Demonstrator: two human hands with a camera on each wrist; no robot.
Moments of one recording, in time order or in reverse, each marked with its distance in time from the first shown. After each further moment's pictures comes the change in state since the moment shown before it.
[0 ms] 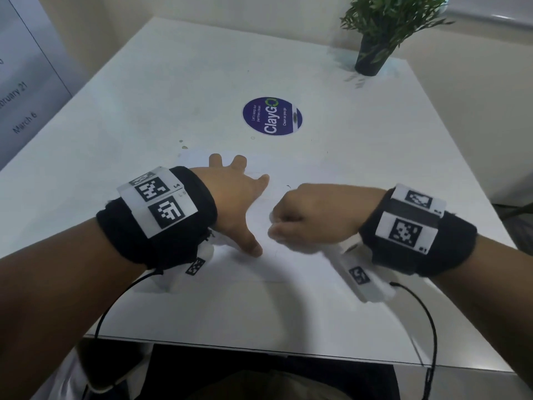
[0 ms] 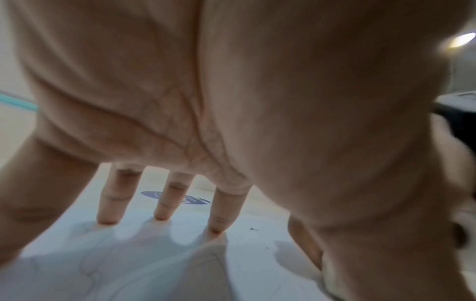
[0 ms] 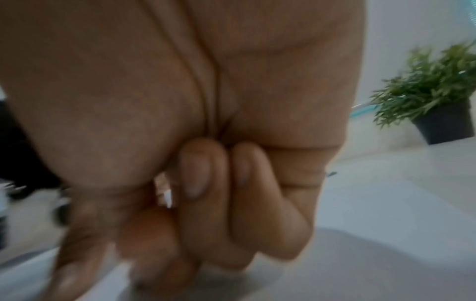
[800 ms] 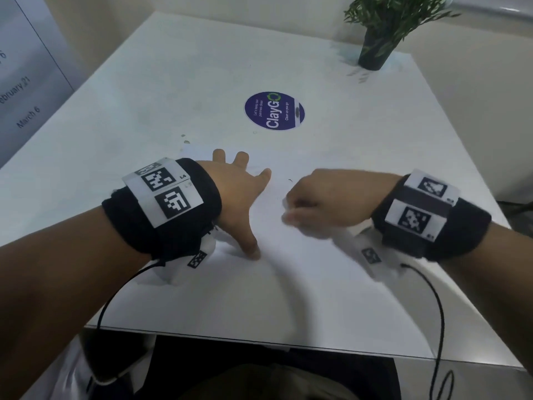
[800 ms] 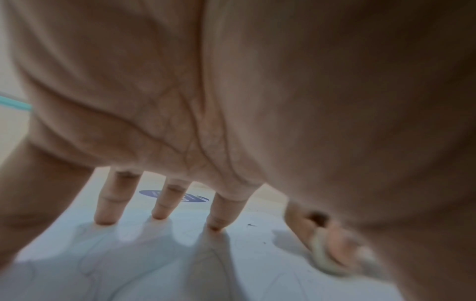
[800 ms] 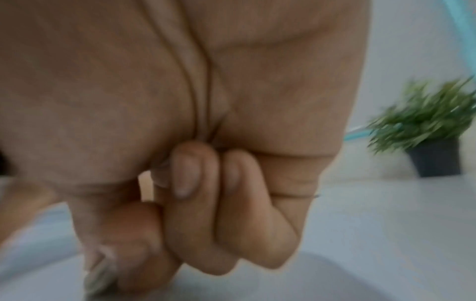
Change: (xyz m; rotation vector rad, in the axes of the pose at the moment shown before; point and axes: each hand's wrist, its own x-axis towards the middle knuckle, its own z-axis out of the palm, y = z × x) left_hand -0.003 0.005 -0.002 0.019 -0.031 -0.023; right_hand -0.009 0.010 -0.008 -0.052 0.000 0.009
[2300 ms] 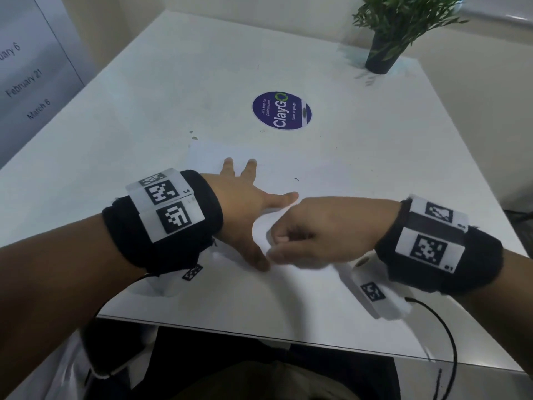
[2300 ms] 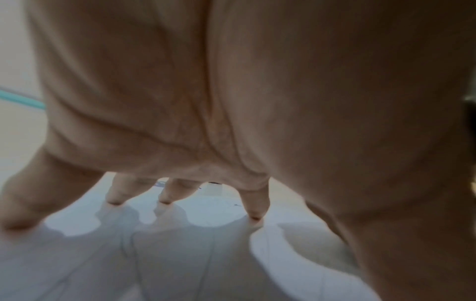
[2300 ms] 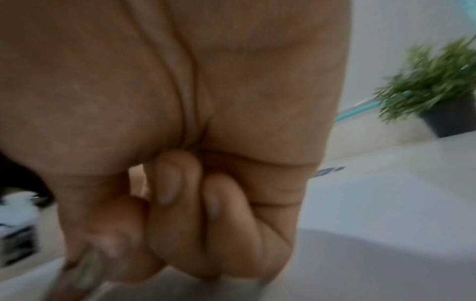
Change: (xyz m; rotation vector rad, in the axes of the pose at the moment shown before) left_hand -0.010 0.005 0.019 -0.139 -0.038 0.091; right_hand -0.010 -0.029 0.017 0.183 -0.099 -0.121
